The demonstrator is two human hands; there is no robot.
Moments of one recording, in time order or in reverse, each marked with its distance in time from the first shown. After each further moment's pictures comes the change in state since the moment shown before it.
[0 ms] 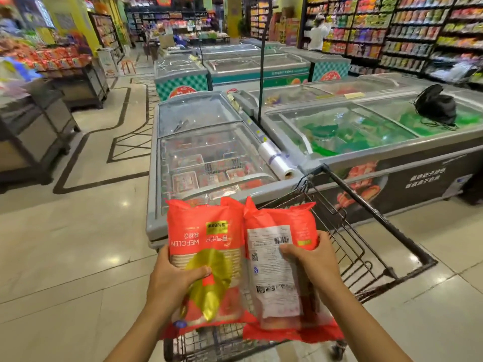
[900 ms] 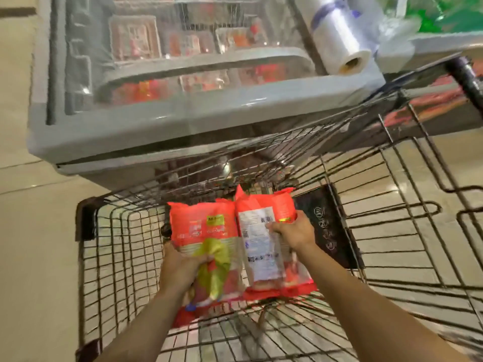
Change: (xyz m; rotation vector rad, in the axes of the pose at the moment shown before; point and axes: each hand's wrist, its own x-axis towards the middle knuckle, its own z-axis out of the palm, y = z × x) left_hand 0.225 -0.281 0.180 0.167 -0.032 -0.660; right_hand 0.303 0.274 0.123 -0.626 -0.131 0.507
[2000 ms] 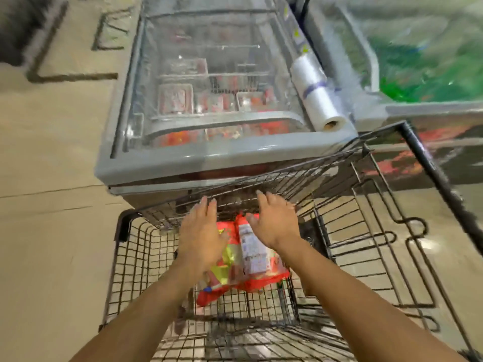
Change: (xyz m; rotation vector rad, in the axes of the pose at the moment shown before) left_hand -0.075 0.121 0.007 0.973 0.110 0.662; right_hand -0.064 -0.096 -0.032 -0.898 0.037 -0.709
